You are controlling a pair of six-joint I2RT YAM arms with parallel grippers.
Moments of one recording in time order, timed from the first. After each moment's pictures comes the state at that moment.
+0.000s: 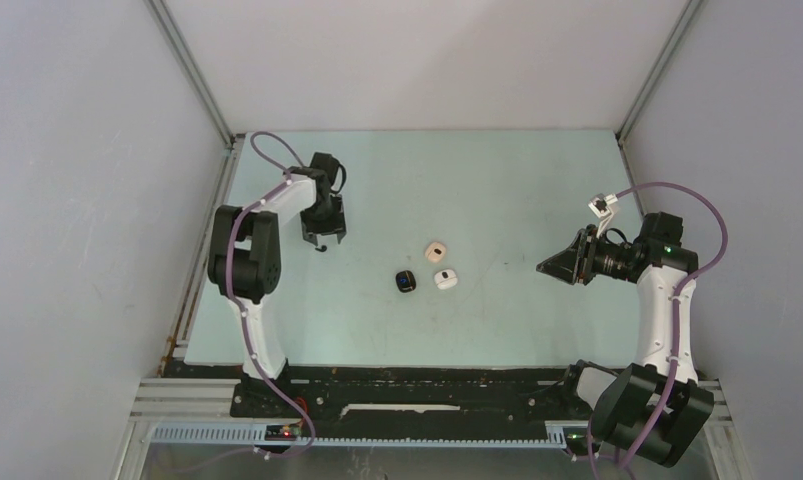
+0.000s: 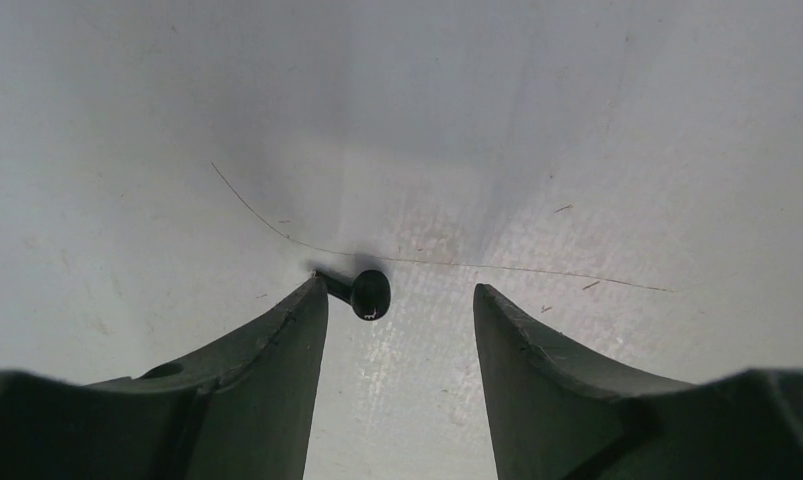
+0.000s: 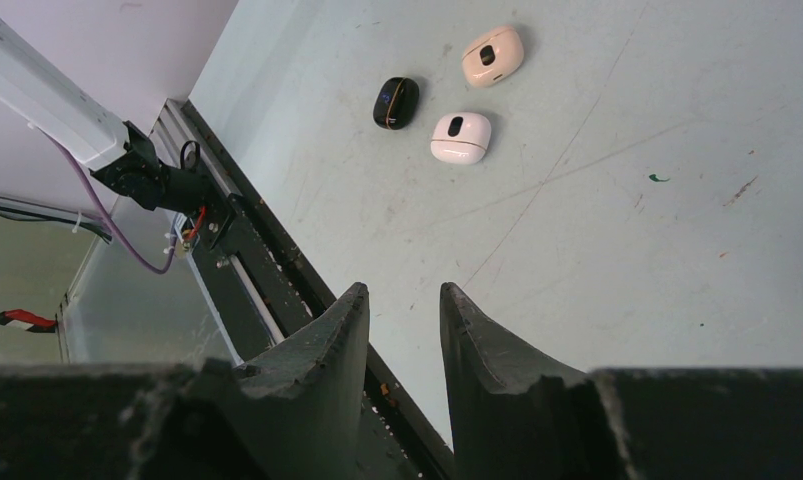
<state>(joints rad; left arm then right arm) -0.21 2.00 1.47 -0.80 -0.14 -0.36 -0.40 1.09 0.90 -1.01 -1.21 -0.51</state>
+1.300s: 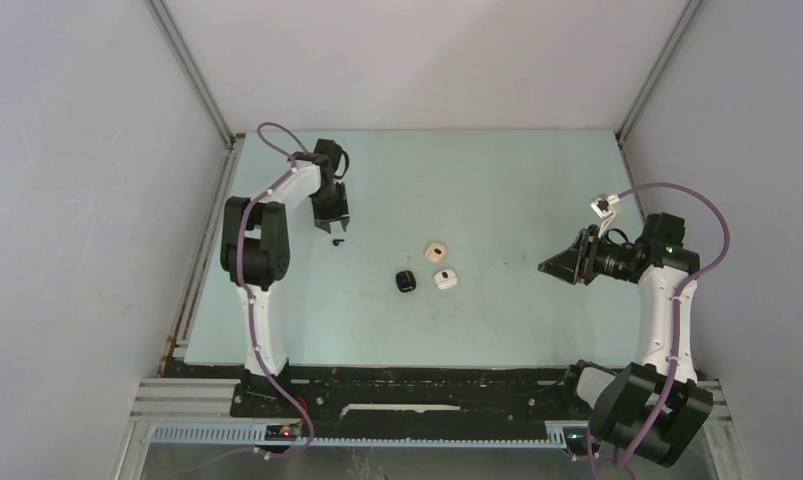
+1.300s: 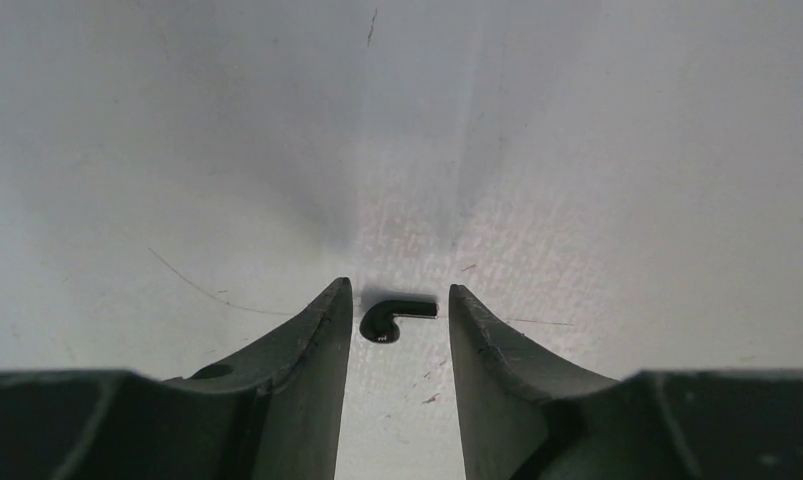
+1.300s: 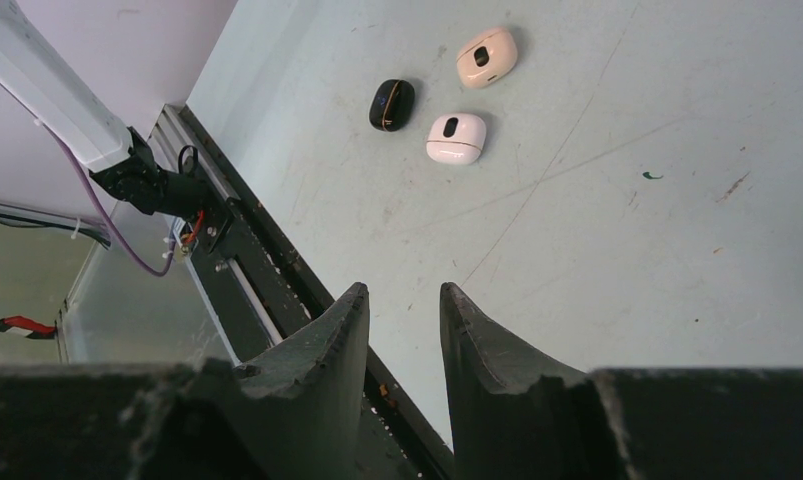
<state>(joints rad) -0.19 2.13 1.69 -0.88 -0.05 -0.36 -0.42 1.09 0.90 -1.01 -1.21 -0.51</state>
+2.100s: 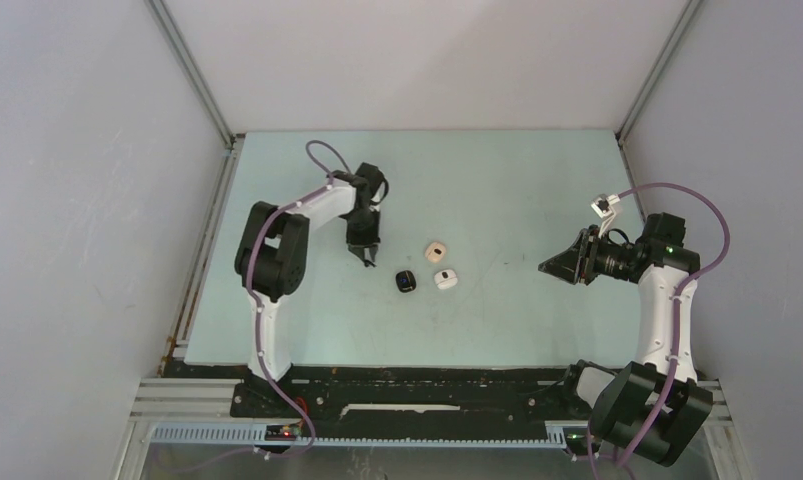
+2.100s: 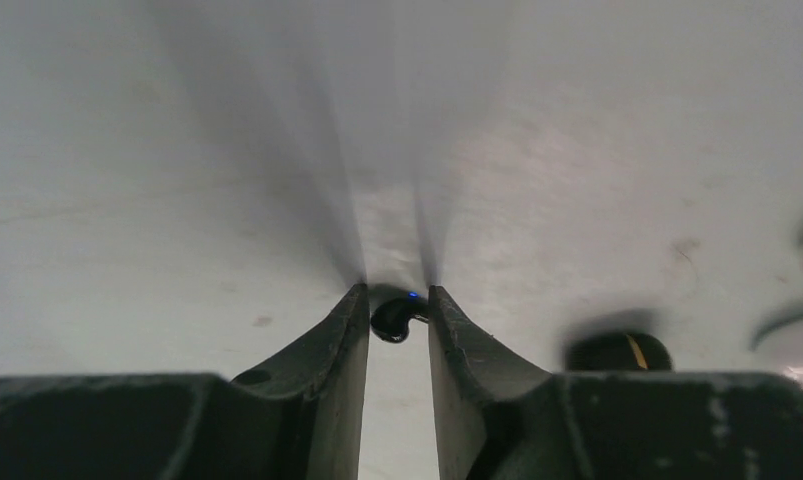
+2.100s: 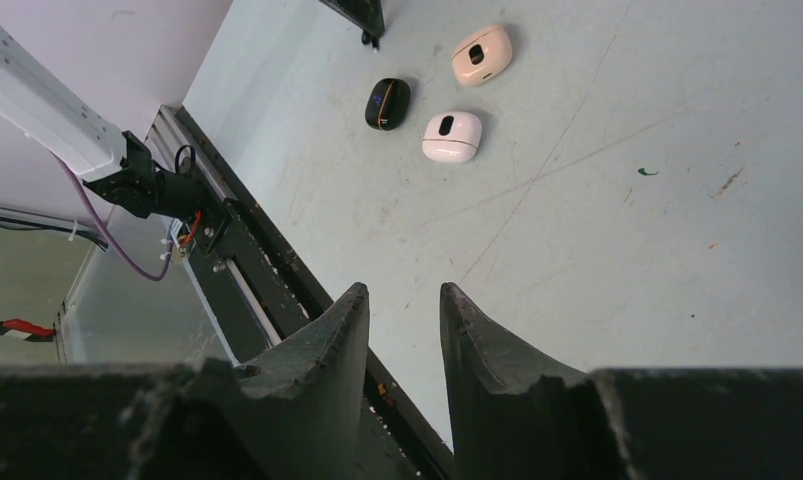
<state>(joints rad) -0.37 2.09 1.55 -0.90 0.04 -0.37 -0.42 1.09 0.90 -1.01 -1.21 -0.51</state>
